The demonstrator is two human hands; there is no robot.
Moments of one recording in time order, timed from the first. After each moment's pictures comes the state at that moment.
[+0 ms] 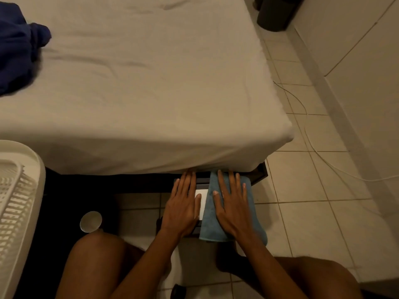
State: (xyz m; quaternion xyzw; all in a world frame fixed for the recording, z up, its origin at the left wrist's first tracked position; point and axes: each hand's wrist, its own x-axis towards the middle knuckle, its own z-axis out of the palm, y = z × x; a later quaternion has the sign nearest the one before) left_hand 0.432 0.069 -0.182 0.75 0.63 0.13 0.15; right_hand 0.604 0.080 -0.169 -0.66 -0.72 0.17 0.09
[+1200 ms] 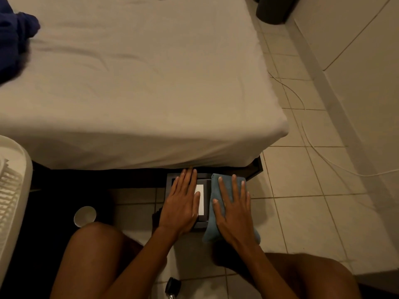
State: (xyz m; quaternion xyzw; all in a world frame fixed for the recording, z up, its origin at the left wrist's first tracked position) left_hand 0.445 0.061 -0.180 0.75 0.62 0.14 0.20; right_hand 0.625 0.045 -0.169 -0.68 -0.71 0.18 0.08
